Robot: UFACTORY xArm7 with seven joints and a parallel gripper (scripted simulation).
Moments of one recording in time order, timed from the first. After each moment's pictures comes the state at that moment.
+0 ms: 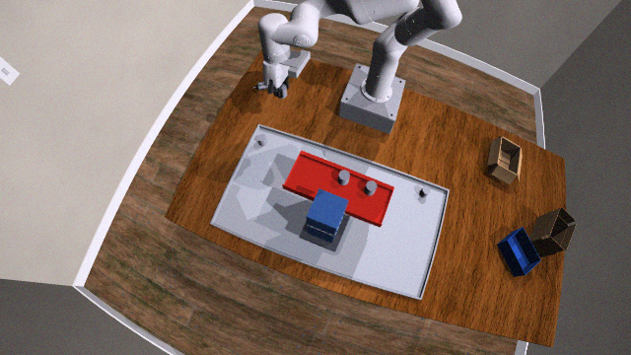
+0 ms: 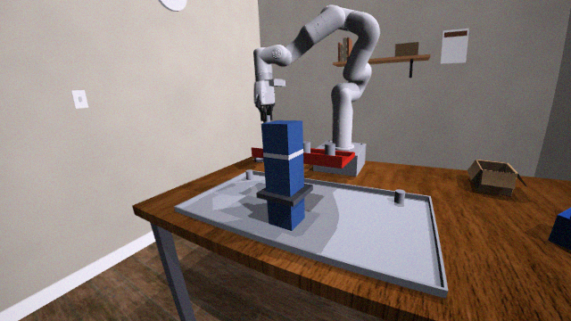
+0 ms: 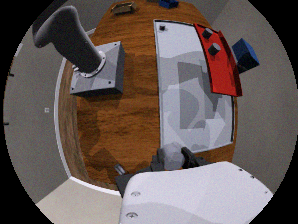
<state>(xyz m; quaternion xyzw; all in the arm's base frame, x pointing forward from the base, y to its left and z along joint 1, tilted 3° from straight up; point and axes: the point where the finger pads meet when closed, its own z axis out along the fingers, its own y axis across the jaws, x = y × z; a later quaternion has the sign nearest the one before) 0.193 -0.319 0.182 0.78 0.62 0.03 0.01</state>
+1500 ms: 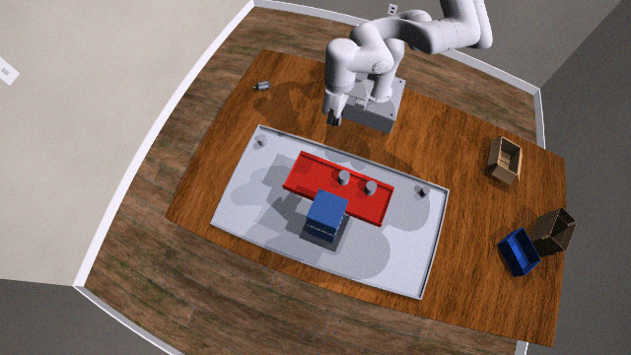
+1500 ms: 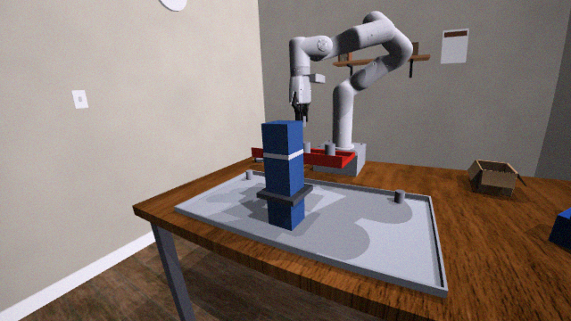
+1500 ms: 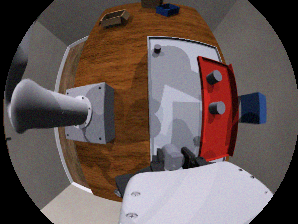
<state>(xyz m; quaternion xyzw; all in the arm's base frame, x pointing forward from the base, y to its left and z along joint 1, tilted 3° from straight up) 0.270 -0.136 0.190 0.78 0.63 0.03 0.01</state>
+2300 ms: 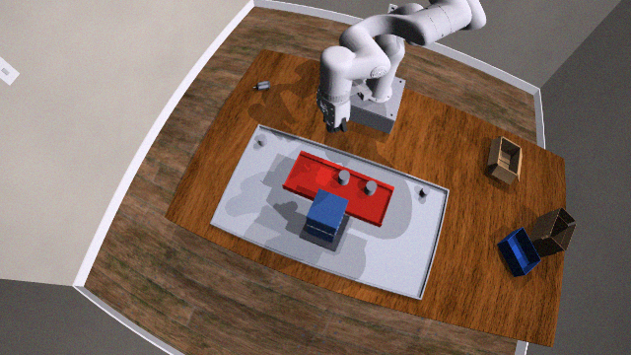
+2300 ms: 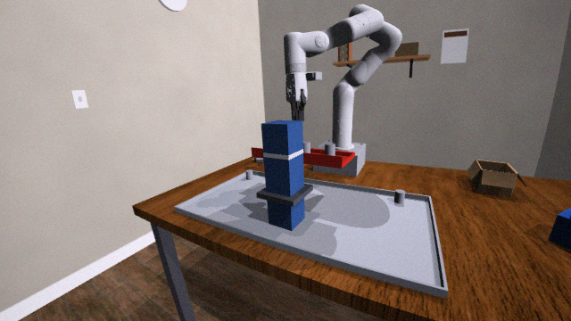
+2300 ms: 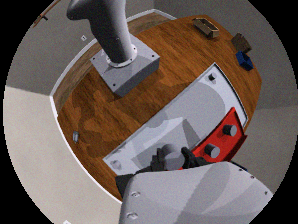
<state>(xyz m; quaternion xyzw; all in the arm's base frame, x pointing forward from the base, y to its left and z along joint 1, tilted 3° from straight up) 0.299 -0.143 0.200 0.44 0.90 0.01 0.00</state>
